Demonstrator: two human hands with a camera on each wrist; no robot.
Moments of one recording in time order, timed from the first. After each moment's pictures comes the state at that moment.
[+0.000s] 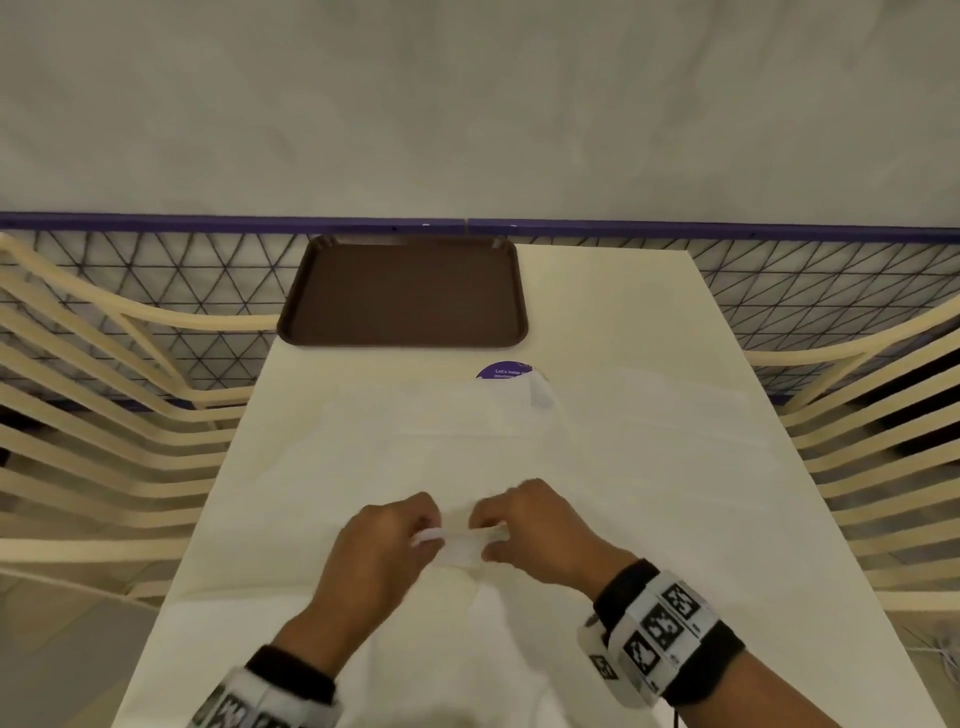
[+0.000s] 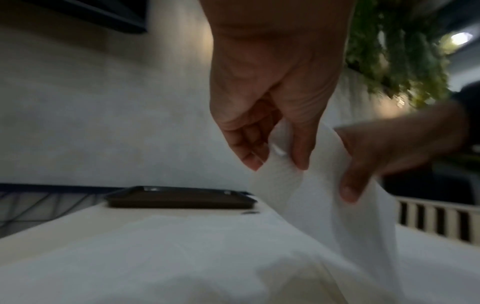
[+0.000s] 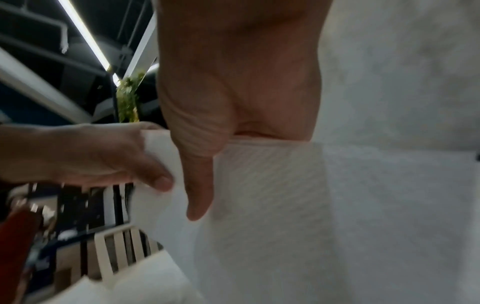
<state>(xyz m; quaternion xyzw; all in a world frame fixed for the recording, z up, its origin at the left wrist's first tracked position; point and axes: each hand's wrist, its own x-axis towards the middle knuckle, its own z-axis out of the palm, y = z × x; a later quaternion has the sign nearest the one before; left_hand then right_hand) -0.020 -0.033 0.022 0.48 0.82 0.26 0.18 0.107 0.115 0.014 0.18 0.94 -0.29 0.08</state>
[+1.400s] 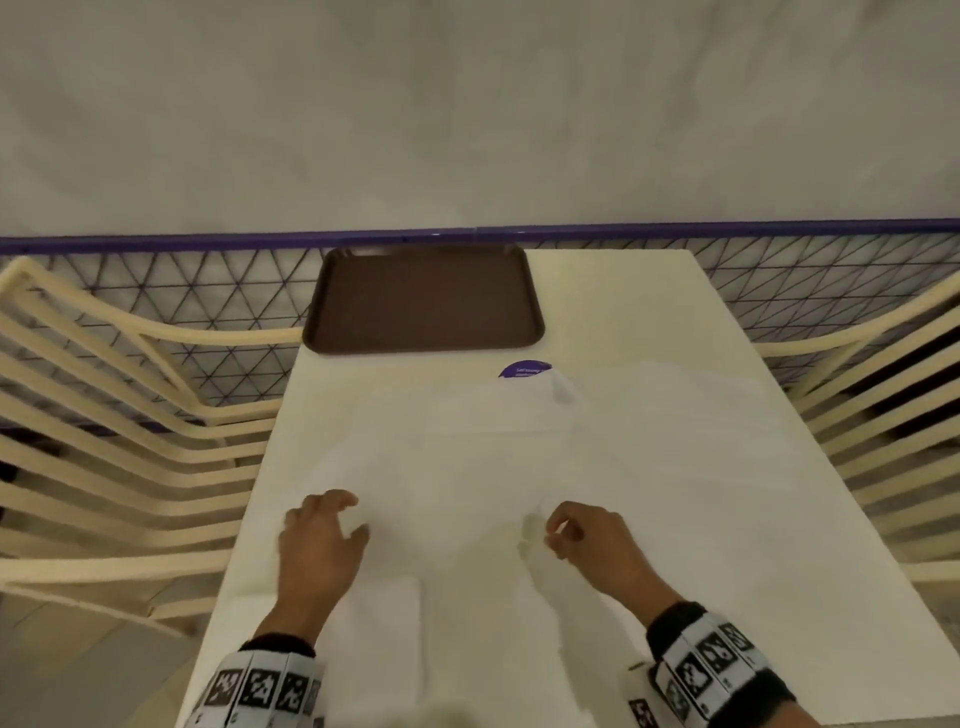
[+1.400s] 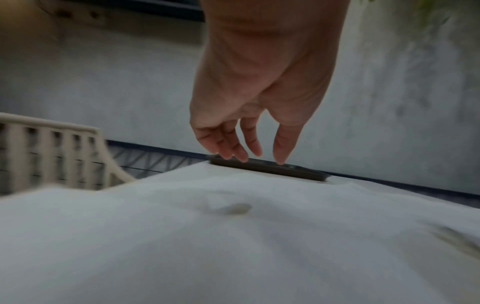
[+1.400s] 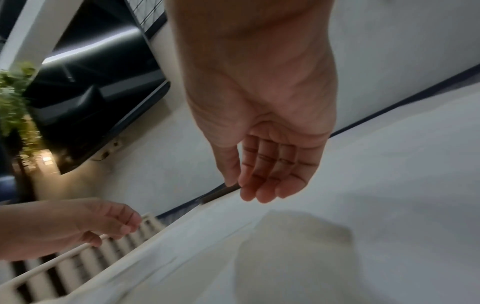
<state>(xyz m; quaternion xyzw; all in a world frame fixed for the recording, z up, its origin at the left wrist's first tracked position) -0.103 -0.088 -0.036 0.28 0.92 0.24 0.15 0.134 0.090 -0.027 0.44 0.79 -0.43 -0.02</state>
